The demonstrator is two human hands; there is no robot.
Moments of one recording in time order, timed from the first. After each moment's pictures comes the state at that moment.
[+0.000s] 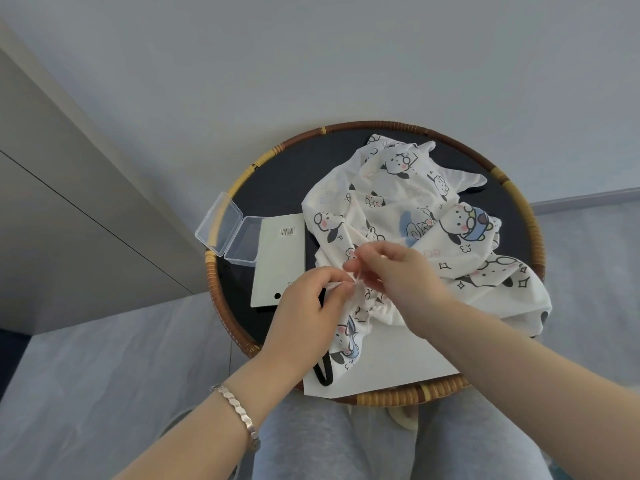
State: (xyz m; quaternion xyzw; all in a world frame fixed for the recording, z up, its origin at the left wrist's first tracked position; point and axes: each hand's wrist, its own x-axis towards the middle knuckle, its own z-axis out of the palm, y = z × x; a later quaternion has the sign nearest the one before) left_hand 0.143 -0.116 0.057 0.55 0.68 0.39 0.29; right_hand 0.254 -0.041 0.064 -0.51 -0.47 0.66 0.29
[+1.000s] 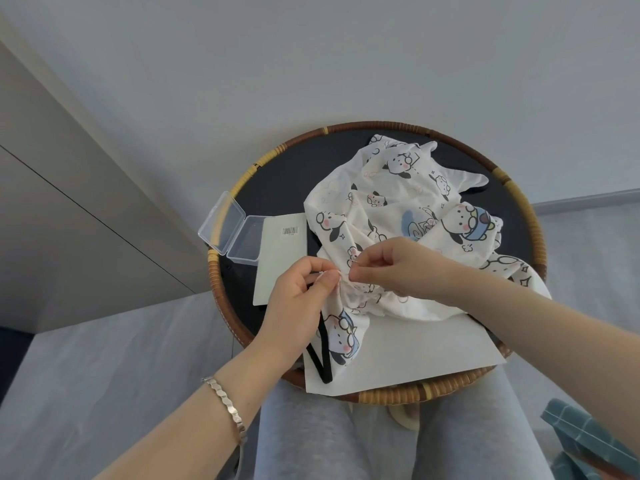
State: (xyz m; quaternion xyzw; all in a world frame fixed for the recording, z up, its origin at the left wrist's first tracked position) left_hand 0.133 -0.112 0.060 0.40 0.66 0.48 0.41; right_hand 0.270 -0.014 0.072 -0.40 -0.72 0.56 0.05
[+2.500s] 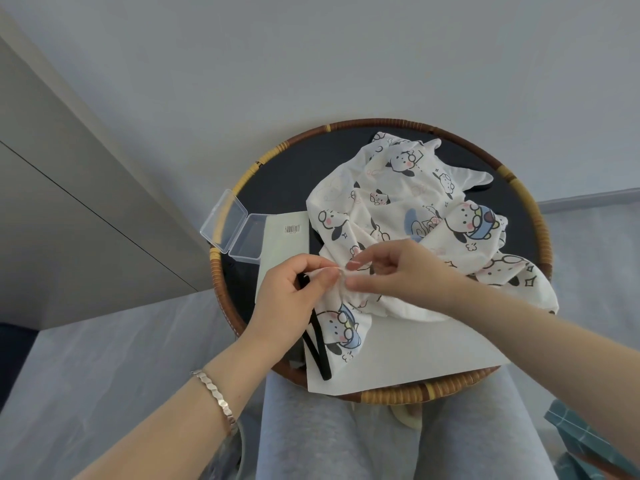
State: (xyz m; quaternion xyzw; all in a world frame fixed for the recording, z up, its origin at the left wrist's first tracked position) left_hand 0.121 -0.111 0.065 0.48 0.67 0.44 0.34; right_hand 0.272 -0.024 0.068 -0.40 -0.72 0.55 0.13
